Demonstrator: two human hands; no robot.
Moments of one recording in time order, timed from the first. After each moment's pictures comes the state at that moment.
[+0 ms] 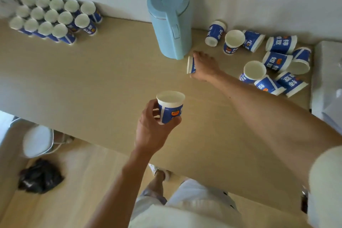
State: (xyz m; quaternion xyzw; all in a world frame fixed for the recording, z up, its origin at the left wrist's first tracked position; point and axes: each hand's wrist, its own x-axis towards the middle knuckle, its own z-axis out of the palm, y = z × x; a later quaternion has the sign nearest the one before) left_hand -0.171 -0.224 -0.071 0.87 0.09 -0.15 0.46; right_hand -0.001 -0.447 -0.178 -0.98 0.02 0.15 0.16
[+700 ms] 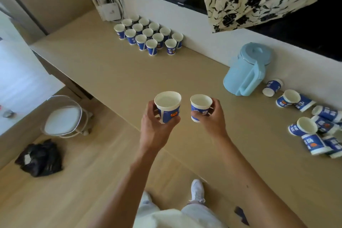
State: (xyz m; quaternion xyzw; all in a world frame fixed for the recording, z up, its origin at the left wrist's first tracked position) left_hand -0.207 -0.004 -0.011 0.78 0.17 0.06 0.60; right_hand -0.137 -0.187 -0.093 -0.77 0.10 0.01 0.63
